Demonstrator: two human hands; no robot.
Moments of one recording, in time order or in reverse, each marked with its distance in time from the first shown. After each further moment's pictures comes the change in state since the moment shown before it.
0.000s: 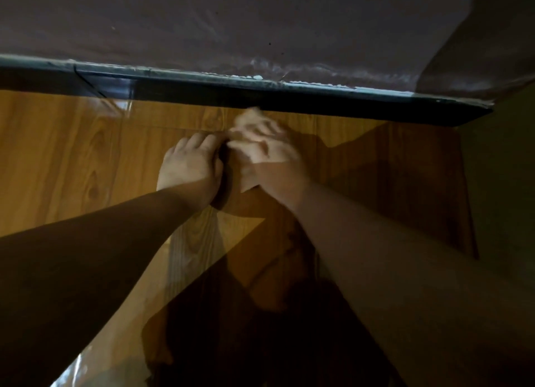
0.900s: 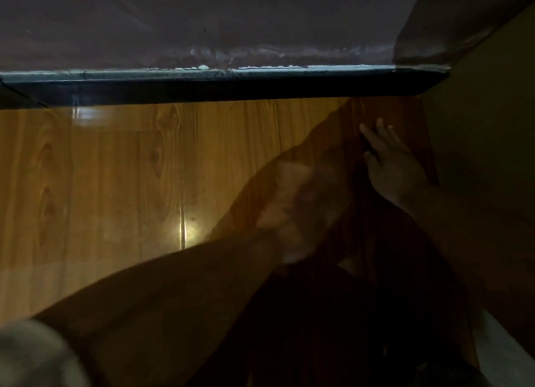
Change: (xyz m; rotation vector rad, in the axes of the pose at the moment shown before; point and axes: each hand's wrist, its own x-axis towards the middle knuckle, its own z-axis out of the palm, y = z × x) left_hand -0.040 0.156 0.068 0.178 -0.441 0.694; right_hand -0.073 0.177 -0.114 -0.323 0.062 0.295
